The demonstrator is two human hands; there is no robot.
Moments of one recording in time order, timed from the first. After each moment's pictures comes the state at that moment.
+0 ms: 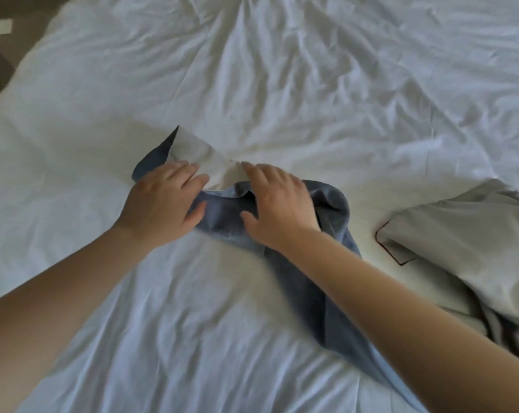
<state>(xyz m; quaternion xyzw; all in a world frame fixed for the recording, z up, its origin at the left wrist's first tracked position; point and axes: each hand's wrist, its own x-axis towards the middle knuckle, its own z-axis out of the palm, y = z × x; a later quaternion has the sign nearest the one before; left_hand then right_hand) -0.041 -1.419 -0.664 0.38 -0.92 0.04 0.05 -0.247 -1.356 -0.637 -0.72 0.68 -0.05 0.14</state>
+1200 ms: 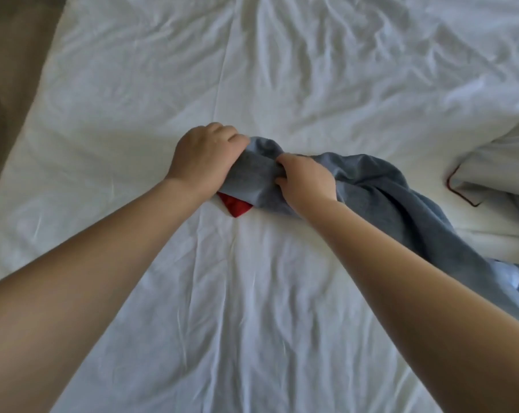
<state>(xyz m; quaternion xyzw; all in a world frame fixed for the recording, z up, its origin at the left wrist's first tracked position) 0.029 -1.498 -0.672 0.30 -0.95 0.02 0.05 -0.124 -1.408 -0.680 -0.52 0.82 0.02 0.21</state>
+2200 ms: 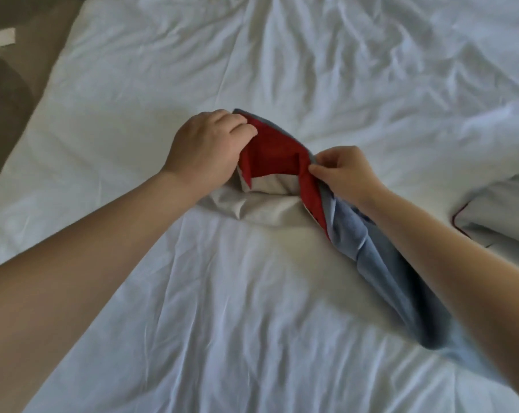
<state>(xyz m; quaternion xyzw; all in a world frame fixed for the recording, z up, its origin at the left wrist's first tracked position) -0.015 -1.512 -0.656 0.29 -0.95 0.03 0.14 -0.232 -1.411 -0.666 -0.46 0.77 -0.24 0.36</state>
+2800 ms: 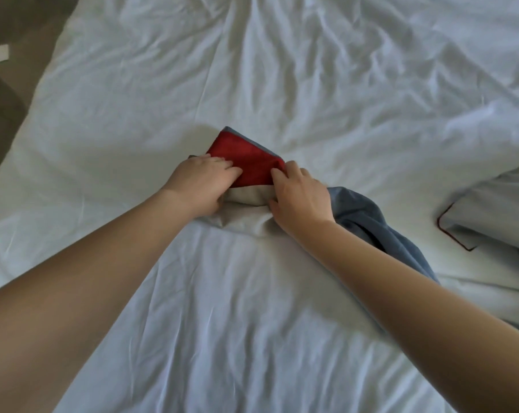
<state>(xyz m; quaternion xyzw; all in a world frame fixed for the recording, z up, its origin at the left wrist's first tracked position) -0.033 -1.506 -0.680 0.30 -0.94 -0.02 -0.16 -0.192 -1.402 -0.687 -0.65 0.75 0.00 0.09</state>
